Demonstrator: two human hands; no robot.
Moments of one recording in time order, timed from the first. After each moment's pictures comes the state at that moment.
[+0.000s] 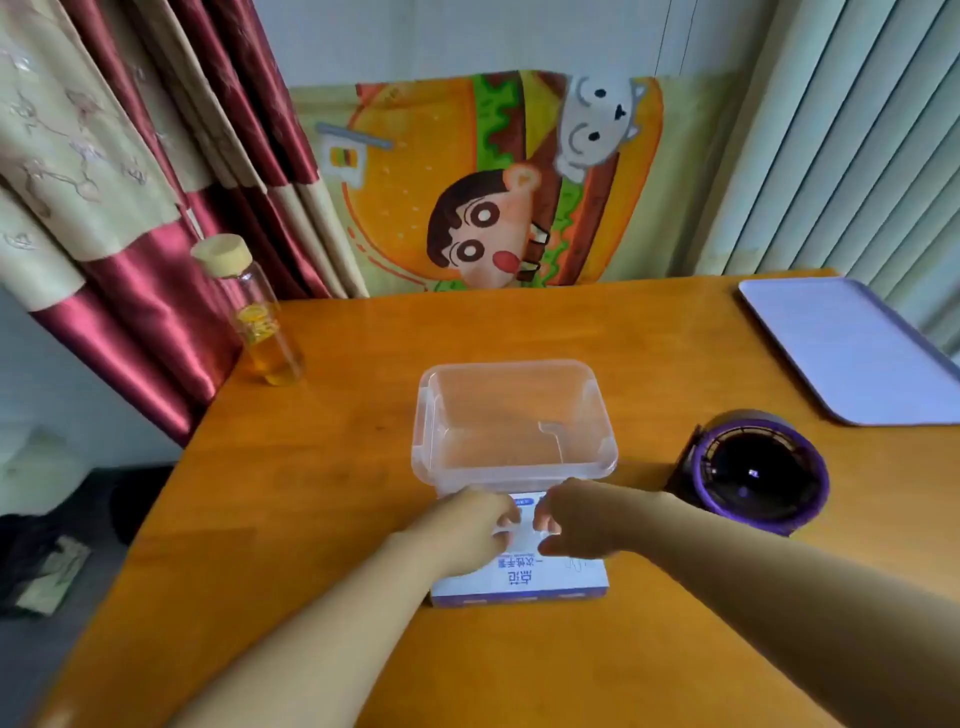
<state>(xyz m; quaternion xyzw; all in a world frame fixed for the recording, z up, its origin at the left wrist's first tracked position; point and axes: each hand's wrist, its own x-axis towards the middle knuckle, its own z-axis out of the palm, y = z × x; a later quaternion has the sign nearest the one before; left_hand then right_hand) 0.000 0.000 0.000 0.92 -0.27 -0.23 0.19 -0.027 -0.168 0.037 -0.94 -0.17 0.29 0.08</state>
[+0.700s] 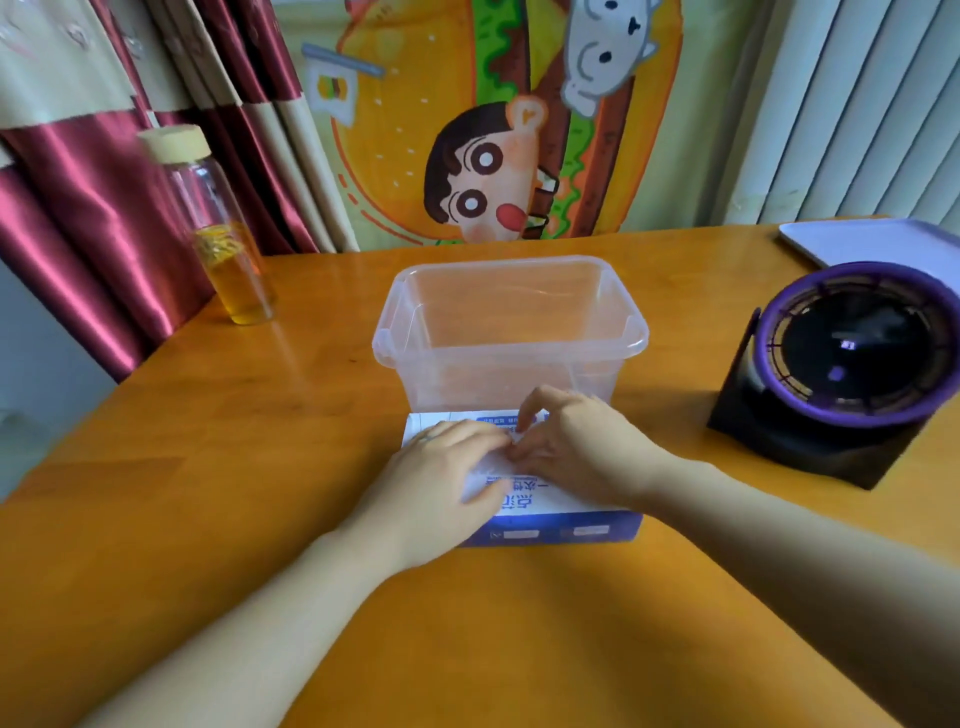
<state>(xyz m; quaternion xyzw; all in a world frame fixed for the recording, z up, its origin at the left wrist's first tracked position) -0.020 0.013 -0.110 0.91 -0.33 0.07 0.23 -0.021 -0.178 -0.094 -0.96 -0.22 -0.03 0.15</state>
